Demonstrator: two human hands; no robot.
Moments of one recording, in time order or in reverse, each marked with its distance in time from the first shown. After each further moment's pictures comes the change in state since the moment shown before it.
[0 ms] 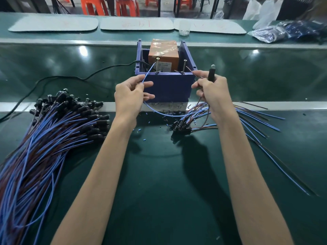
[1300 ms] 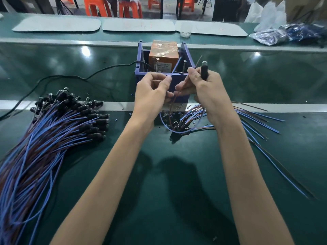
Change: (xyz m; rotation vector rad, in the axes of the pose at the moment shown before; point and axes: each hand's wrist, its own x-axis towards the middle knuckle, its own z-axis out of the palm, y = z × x) left_hand -0.039 0.033 0.030 -0.090 -0.135 0.023; right_hand -0.036 -0.026 0.009 -0.014 -0.236 -0.137
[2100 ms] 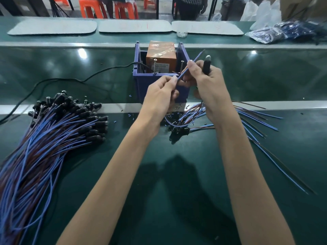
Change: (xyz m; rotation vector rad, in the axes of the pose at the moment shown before) left_hand -0.011 0.010 0.010 -0.039 -0.234 -0.103; right_hand 0.002 -0.007 0.002 -0.021 0.120 -0.068
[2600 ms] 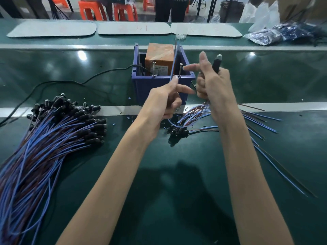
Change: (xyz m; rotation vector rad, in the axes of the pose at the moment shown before) left_hand -0.001 -0.001 -0.004 0.000 -0.187 -0.077; right_hand 0.005 -0.001 -0.013 0.044 -0.009 0.053
